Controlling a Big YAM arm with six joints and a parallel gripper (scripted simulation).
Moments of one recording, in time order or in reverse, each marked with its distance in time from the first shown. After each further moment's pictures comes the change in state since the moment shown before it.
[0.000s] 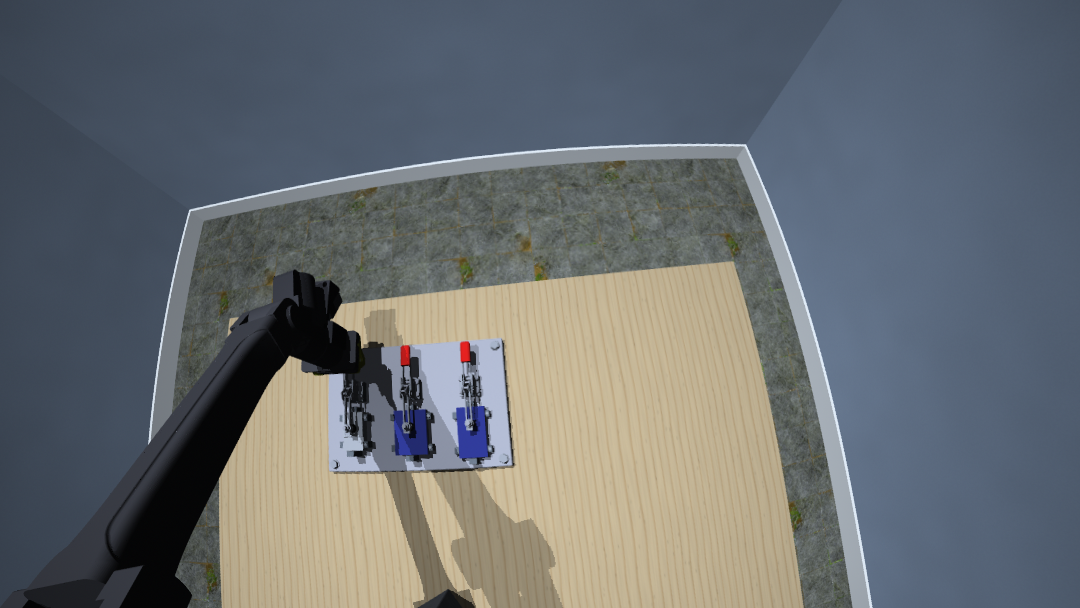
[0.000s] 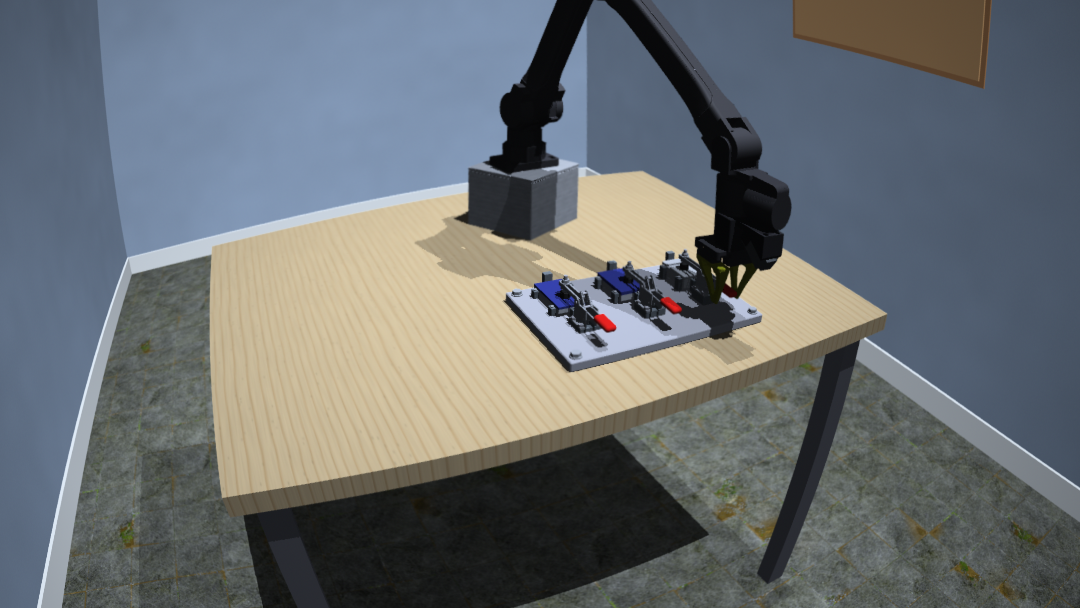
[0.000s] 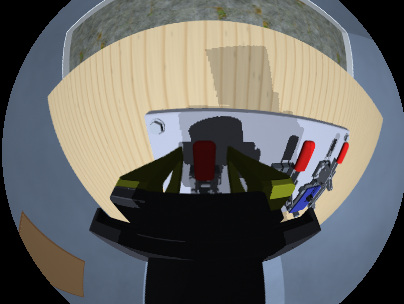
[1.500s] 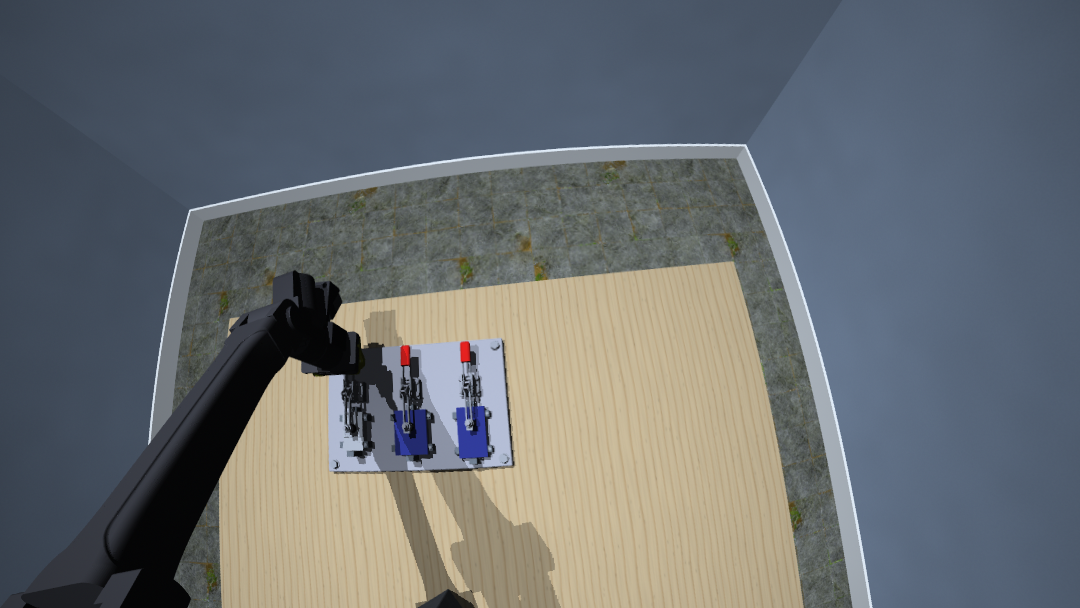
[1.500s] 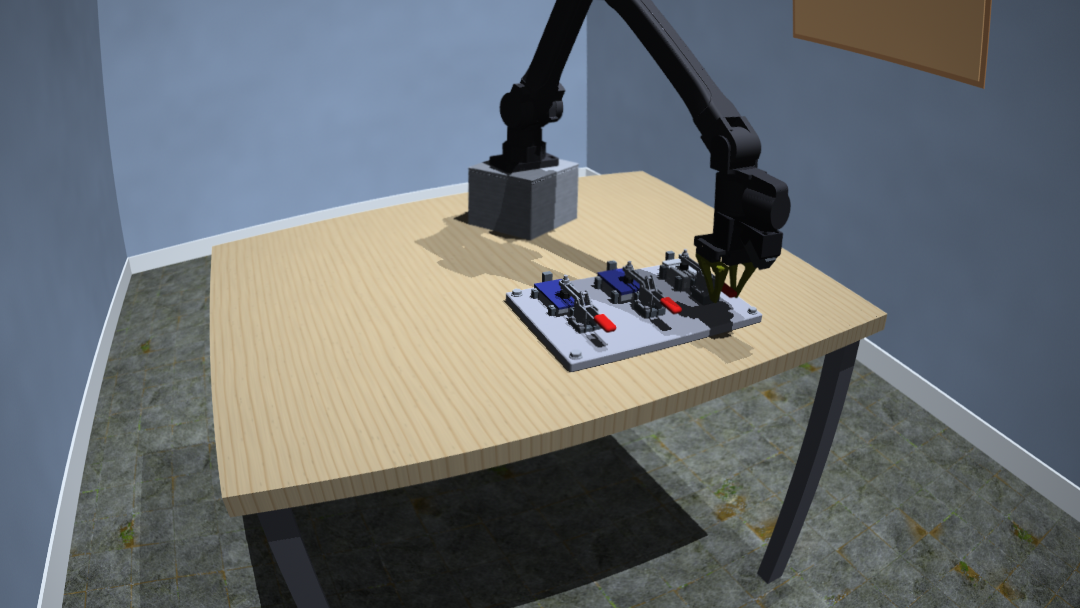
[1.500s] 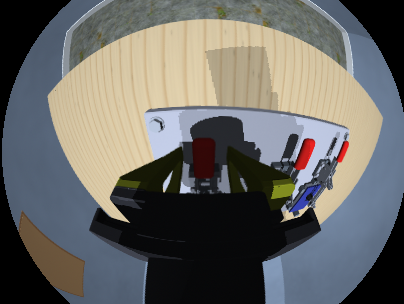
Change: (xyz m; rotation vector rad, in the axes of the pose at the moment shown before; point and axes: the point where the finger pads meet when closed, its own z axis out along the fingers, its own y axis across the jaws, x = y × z) arm 0.002 0.000 -0.001 0.000 0.001 0.000
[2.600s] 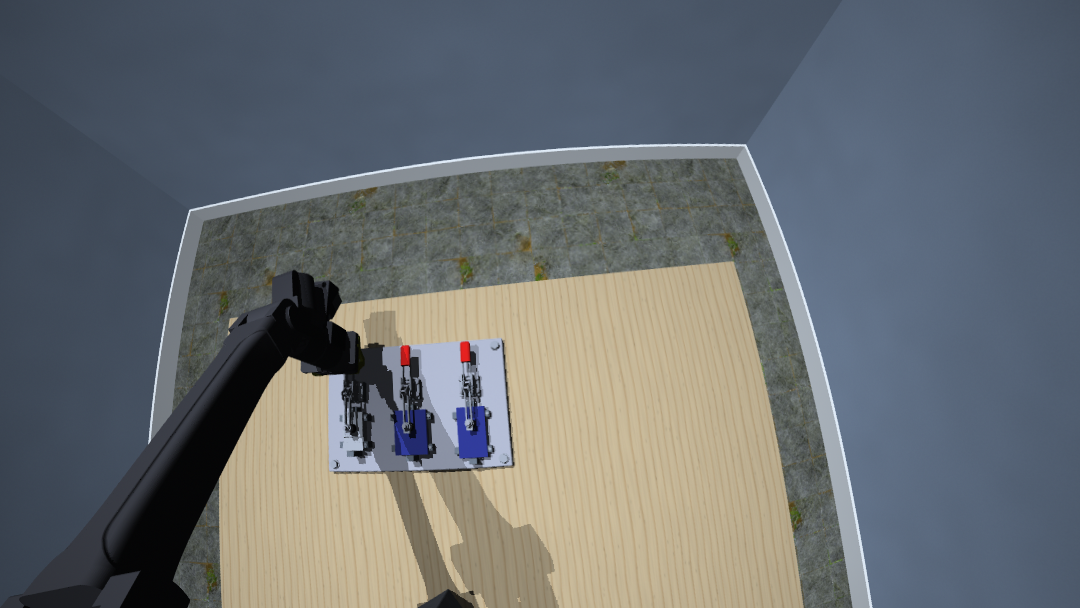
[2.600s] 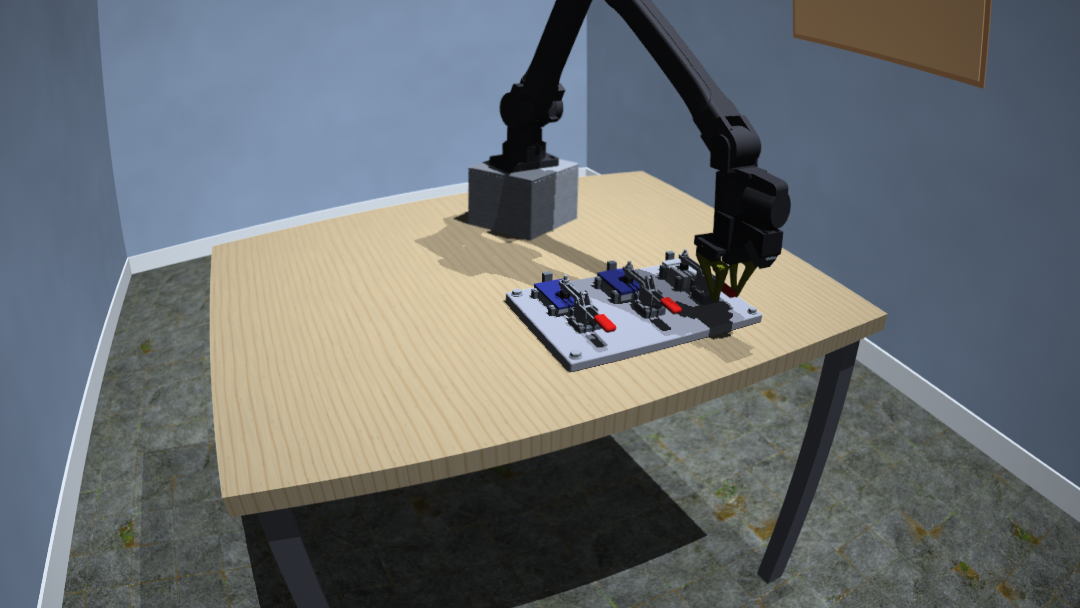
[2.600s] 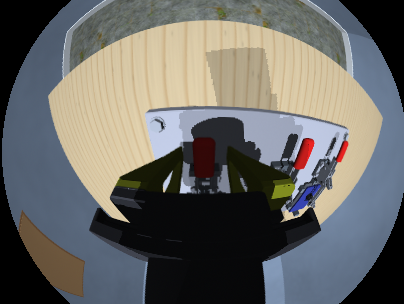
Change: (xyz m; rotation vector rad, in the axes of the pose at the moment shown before) arm -0.001 0.000 -0.002 -0.001 -0.003 0.000
